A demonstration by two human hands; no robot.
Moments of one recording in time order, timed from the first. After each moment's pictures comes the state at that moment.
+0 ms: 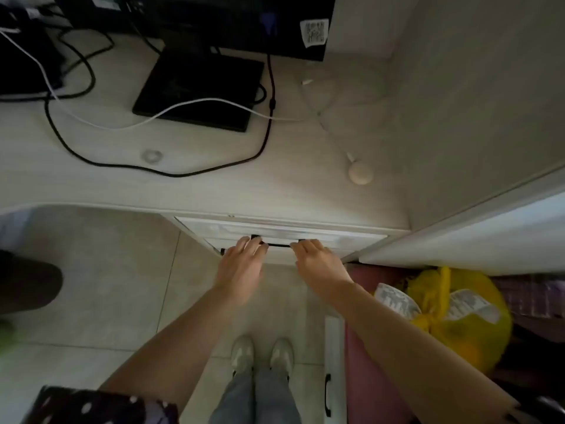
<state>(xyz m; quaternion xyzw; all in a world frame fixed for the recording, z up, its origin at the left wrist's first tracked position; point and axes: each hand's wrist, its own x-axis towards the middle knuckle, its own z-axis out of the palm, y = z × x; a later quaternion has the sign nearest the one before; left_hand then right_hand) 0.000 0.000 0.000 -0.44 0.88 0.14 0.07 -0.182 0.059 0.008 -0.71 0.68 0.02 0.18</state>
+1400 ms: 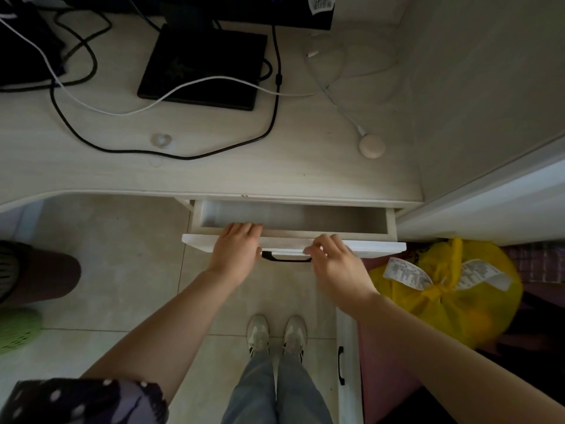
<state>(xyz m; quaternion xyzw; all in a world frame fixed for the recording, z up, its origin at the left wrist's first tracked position) 0.030 -0.008 0.029 -0.43 0.89 0.11 0.08 -0.160 0.111 0.042 -0.70 0.70 -0.05 0.15</state>
